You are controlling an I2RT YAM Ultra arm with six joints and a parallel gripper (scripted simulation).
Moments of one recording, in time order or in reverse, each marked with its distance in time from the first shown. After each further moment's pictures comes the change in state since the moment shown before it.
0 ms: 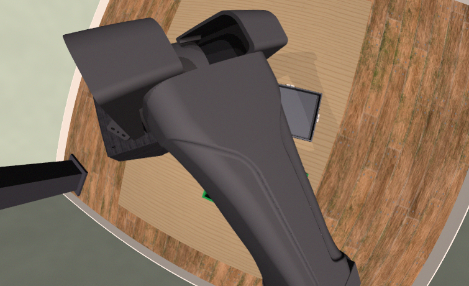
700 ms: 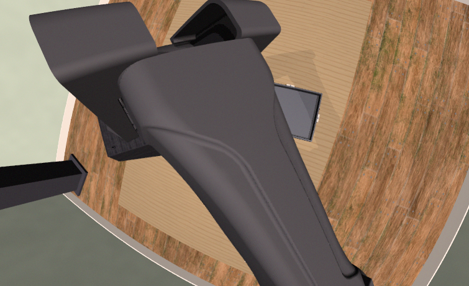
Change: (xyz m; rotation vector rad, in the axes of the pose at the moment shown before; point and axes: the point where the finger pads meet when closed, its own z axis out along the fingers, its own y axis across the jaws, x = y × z) arm -0.010 0.004 -0.022 -0.008 -0.029 -0.015
